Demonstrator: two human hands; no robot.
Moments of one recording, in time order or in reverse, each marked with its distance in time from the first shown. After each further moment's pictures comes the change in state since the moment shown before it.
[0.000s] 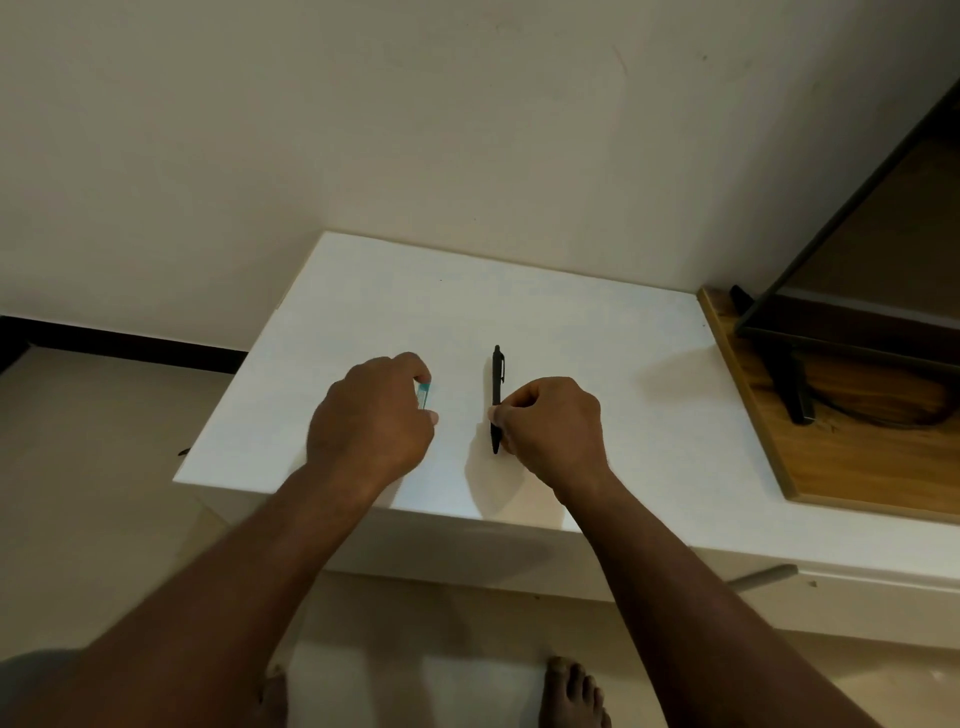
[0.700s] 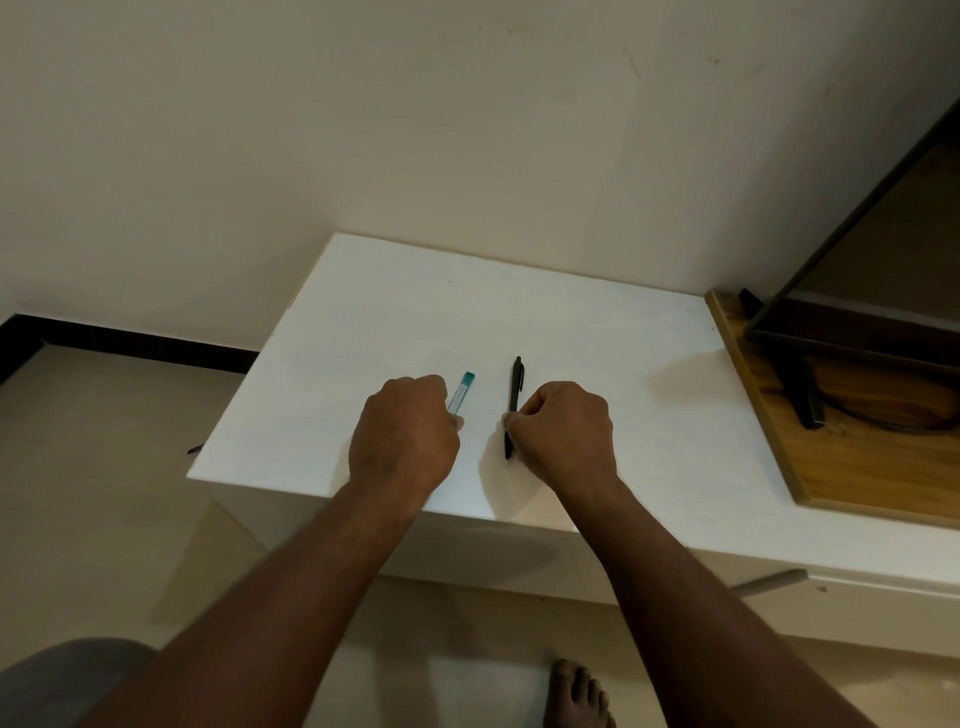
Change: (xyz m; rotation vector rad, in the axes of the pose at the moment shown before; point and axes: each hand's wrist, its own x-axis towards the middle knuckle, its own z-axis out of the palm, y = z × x) left_hand 0.003 0.002 0.036 0.066 0.076 0.032; right_hand 0.006 0.008 0.008 -0.177 0.077 -0.007
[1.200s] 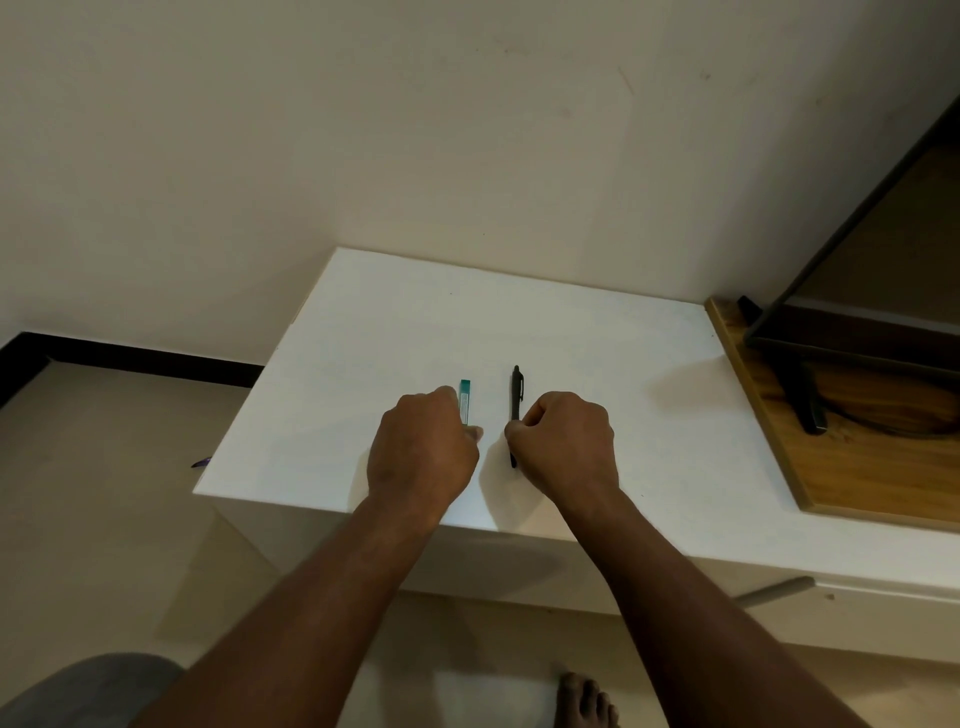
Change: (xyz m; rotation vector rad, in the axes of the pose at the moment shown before) left_hand -0.001 0.013 0.008 -0.007 0.004 -0.037; right_hand 0.000 0.001 0.003 -0.050 0.028 -0.066
